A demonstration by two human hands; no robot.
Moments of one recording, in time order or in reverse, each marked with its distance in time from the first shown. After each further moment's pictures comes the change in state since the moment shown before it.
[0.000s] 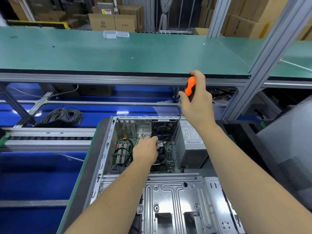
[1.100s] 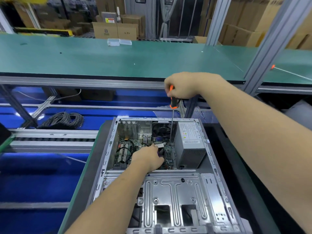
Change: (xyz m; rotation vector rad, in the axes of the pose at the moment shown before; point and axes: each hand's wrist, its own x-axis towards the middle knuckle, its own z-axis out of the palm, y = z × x) left_hand -0.031 0.004 -0.018 0.070 -0.274 -0.002; right_hand 0.089 -0.070 -0.021 -0.736 -0.961 -0.090
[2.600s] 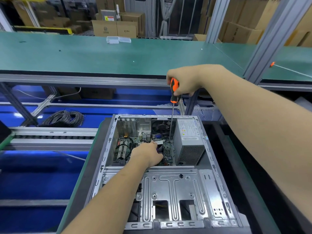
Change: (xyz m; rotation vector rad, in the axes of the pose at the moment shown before) left_hand 0.007 -0.001 0.002 0.041 -0.014 -0.014; right_hand -0.009 0.010 -0.009 0.052 -0.080 0.066
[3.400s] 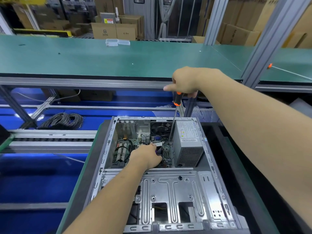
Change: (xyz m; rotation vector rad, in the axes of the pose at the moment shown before) left_hand -0.004 0.002 -0.003 -0.004 0.005 0.010; right_hand 0.004 0.005 0.002 -0.050 0.075 0.046
